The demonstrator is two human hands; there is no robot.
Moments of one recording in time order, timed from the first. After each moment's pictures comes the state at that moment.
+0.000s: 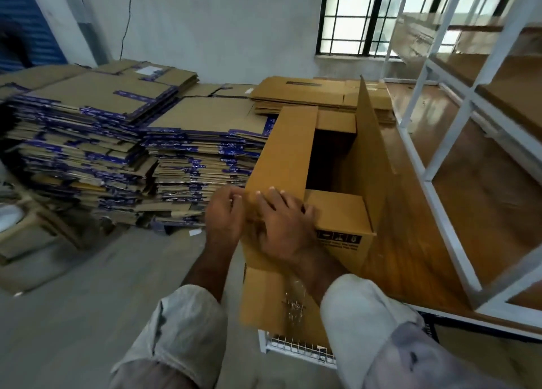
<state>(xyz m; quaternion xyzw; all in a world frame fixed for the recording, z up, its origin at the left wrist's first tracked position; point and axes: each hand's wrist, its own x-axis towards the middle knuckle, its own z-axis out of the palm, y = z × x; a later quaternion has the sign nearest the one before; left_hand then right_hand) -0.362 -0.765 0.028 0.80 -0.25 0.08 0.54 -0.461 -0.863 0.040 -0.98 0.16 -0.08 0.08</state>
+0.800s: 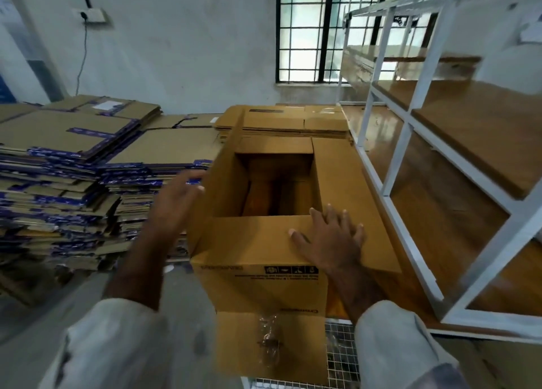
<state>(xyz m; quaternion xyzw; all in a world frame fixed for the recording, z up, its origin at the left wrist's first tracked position) -0.334 -0.769 0.123 0.75 -0.32 -0.09 0.57 -0.528 -0.977 0.048 -0.90 0.41 -0.10 0.11</state>
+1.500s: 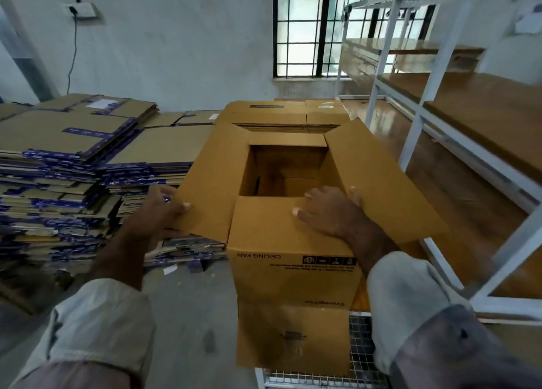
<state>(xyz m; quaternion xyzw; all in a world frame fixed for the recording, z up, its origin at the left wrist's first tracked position) -0.241 -0.727 0.105 0.77 -0.17 -0.25 0.56 -0.481 -0.971 0.104 -0.94 0.33 -0.03 0.08</state>
